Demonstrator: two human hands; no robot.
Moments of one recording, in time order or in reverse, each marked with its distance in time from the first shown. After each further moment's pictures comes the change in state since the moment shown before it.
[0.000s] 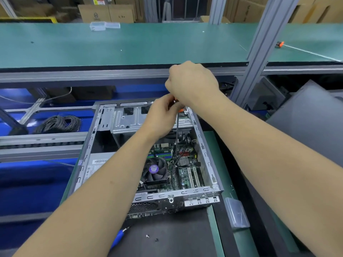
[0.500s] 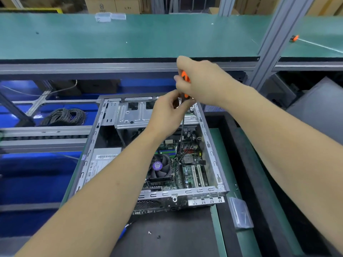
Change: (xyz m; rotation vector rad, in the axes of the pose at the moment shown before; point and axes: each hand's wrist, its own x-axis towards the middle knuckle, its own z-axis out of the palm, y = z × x) left_hand -0.003 -0.002 0.006 -0.061 0.087 0.042; right_hand -0.005 0.027 0.004 0.289 -0.062 -0.168
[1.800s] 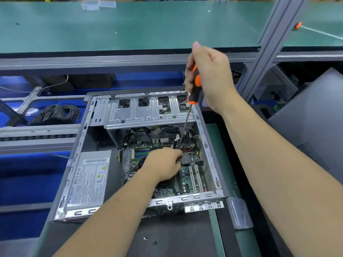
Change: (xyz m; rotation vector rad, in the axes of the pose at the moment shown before) left_hand -0.072 -0.103 0.029 0.886 -0.702 -0.107; right_hand 0.000 0.024 0.034 1.231 0.307 0.212
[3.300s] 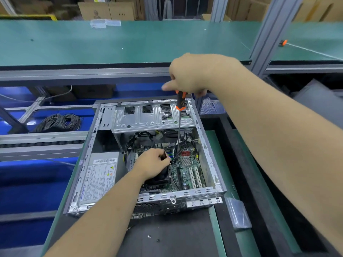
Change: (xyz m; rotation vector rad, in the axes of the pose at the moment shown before) left_hand -0.017 -0.044 0.009 -0.494 0.110 -0.263; right_hand 0.015 -0.085 0.034 -1.570 -0.653 0.059
